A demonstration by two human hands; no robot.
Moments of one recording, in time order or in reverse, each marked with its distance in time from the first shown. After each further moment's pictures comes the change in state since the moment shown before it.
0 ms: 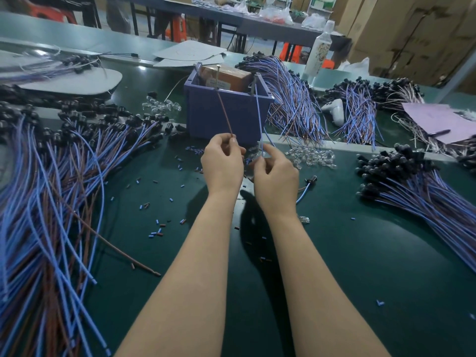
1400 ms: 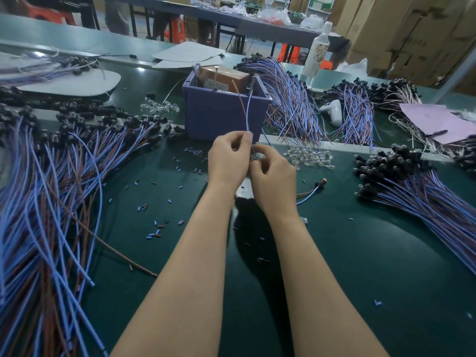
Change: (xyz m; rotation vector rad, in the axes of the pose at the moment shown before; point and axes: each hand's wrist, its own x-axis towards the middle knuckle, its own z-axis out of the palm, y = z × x) left_hand 0.003 0.016 -0.001 0.086 -0.223 -0.012; right_hand -0.003 -0.011 -0.009 0.037 -0.065 -0.050
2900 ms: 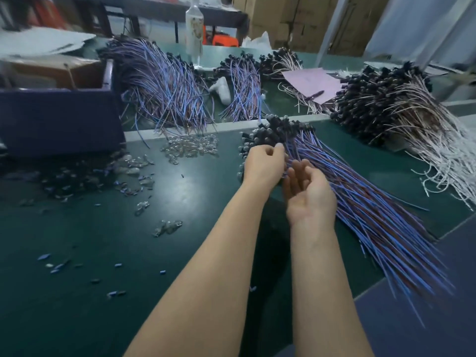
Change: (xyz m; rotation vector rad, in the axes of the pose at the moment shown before) left_hand -0.067 0.042 0.249 -0.089 -0.562 -0.195; right_hand -0.004 0.111 -0.192 1.211 0.764 0.724
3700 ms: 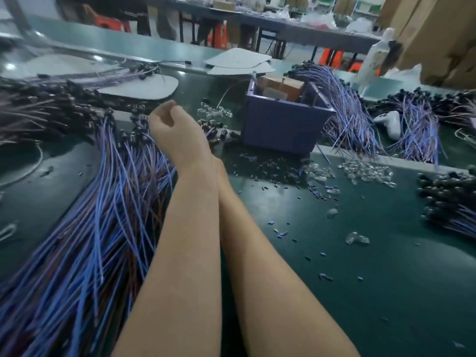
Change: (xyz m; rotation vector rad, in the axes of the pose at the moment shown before) left_hand -0.131 0.015 -0.362 -0.581 1.284 0.288; right_hand -0.216 0.280 0.165 -1.427 -1.295 -0.165
